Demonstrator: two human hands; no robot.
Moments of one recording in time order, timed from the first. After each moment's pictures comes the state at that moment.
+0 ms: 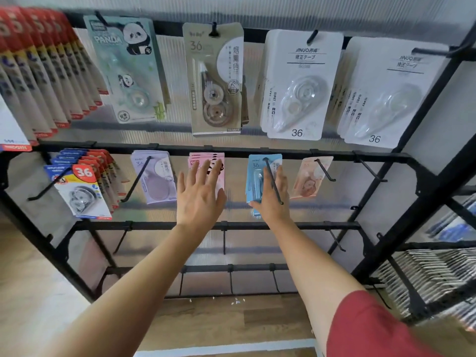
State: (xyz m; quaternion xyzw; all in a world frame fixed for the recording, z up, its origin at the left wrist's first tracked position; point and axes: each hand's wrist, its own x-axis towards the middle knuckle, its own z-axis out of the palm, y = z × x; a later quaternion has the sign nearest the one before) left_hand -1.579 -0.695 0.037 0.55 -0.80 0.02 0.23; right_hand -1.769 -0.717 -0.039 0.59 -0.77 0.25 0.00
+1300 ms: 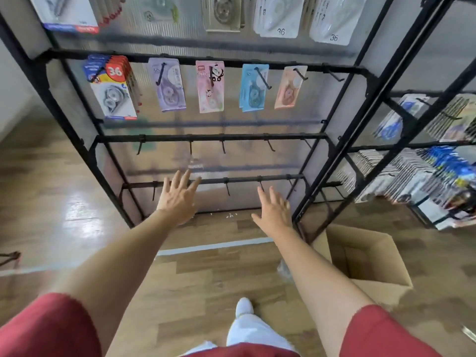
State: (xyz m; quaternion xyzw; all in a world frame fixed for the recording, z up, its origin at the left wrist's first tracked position) left_hand -1.418 -0.491 -0.069 0.49 -0.87 -0.02 -0.09; right_hand -1.637 -0.387 -0.105 0.56 -0.82 0.01 -0.11
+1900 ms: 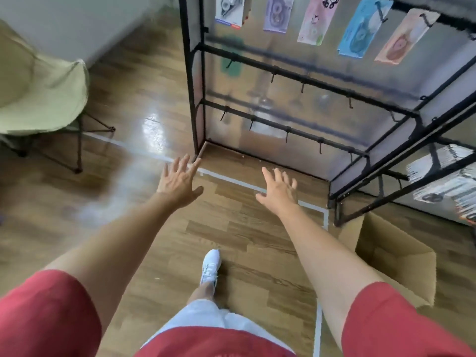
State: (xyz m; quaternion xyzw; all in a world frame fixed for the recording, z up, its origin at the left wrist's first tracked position) left_hand -1.278 -0.253 -0.134 0.67 -0.73 -0.13 -0.04; right_hand -1.526 -0.255 -0.131 0.70 -0.69 -0.10 -0.14
